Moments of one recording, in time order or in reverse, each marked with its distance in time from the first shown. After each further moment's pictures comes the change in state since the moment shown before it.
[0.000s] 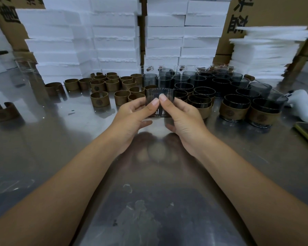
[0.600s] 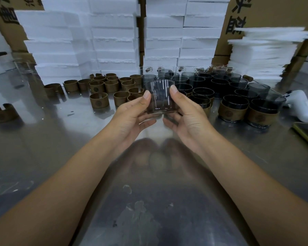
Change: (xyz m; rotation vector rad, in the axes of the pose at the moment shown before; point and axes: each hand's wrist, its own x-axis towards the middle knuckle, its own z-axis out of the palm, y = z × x) left_hand 0.001 0.005 -0.001 -0.189 -0.082 -0.040; right_hand 0.001 -0.009 -0.006 0.265 -0.046 0.047
